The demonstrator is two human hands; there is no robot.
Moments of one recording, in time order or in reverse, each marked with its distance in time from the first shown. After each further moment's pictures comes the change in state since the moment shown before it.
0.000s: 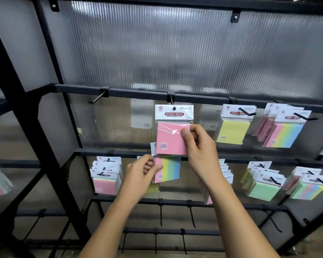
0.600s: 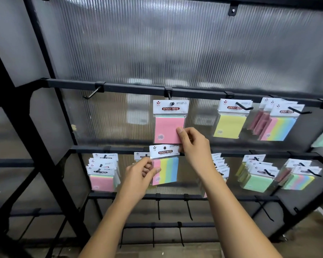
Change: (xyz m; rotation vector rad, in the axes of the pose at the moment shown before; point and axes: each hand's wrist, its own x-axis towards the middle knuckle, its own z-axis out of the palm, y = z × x) left_hand -0.010 -0.010 0.004 -0.005 -0.056 0.009; right_hand 0.006 0.029 0.012 -0.100 0.011 0.167
